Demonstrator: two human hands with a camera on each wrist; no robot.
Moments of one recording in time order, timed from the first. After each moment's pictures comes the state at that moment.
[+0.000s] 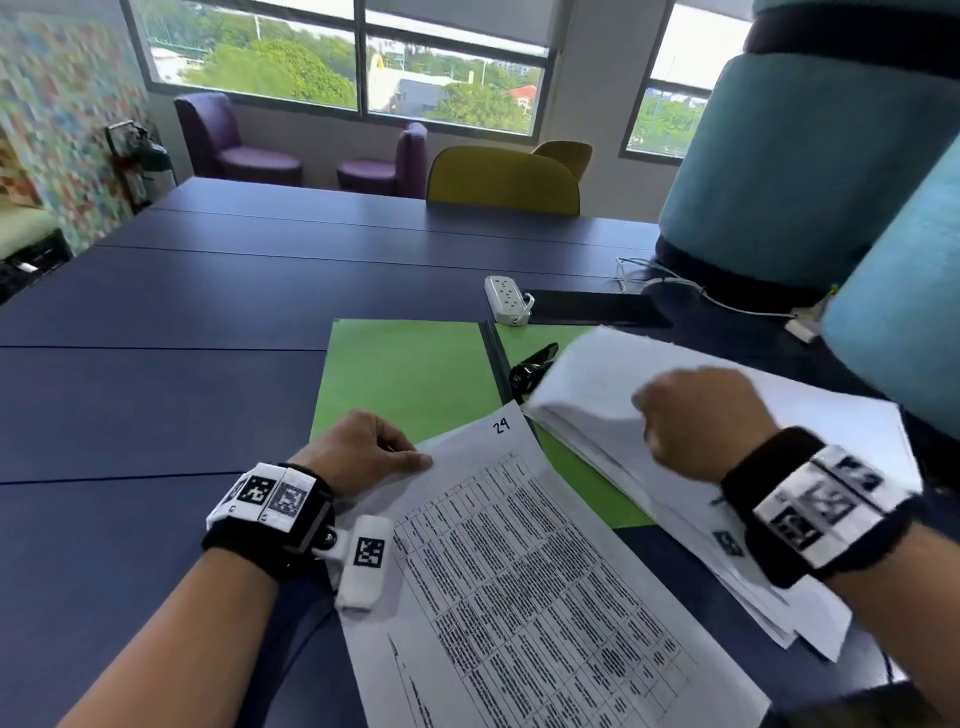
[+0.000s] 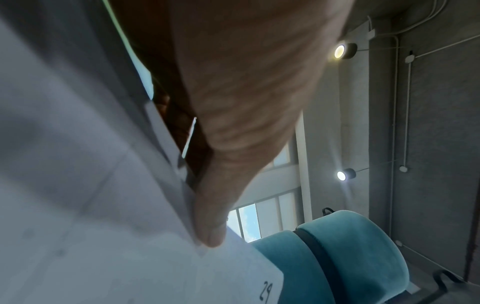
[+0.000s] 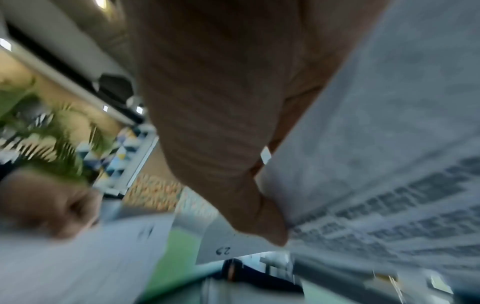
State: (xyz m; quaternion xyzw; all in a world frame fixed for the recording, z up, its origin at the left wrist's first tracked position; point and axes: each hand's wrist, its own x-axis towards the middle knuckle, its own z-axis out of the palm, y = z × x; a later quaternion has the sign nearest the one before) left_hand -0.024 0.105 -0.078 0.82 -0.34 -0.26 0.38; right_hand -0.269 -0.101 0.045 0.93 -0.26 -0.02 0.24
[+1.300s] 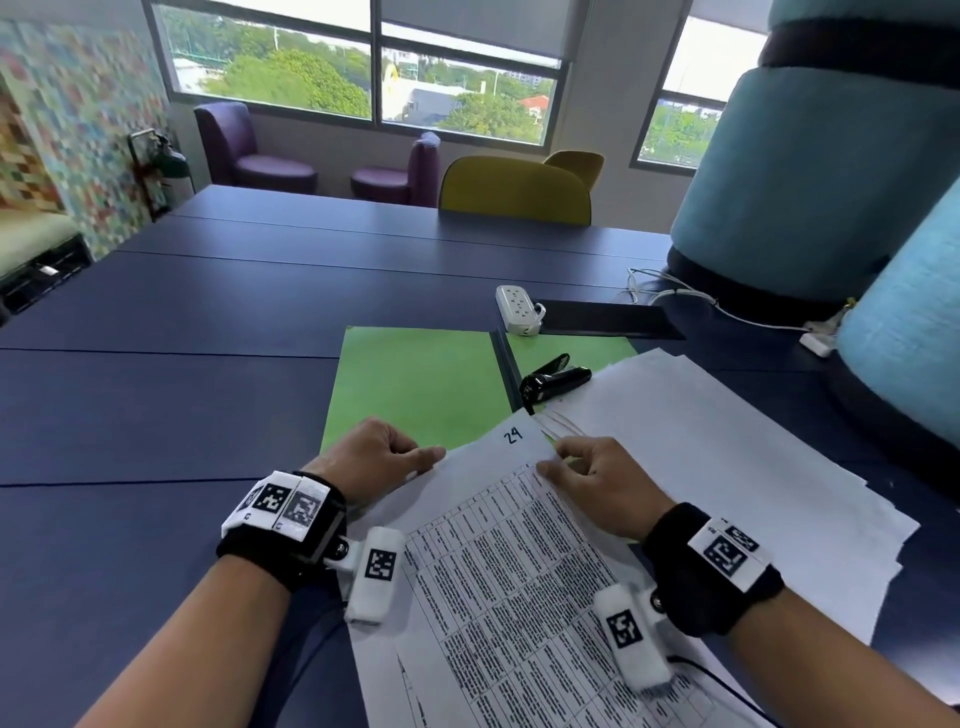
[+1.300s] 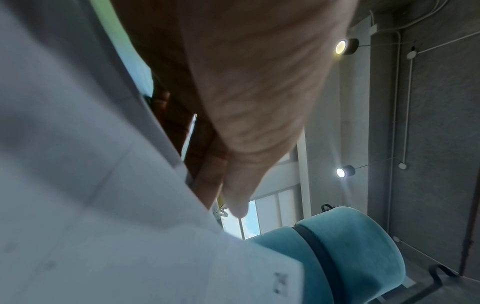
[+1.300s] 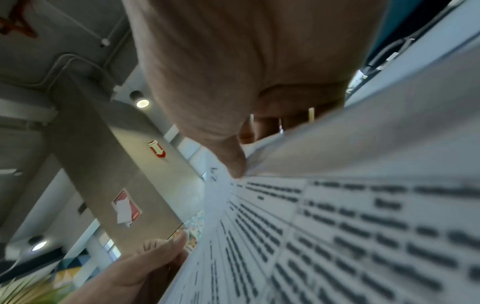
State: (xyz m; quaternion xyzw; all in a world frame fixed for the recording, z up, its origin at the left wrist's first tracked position) left_hand -0.023 0.104 -0.080 0.81 -0.33 -0.27 0.39; right_hand -0.234 -0.076 -0.044 0.86 -0.23 0.10 -0.45
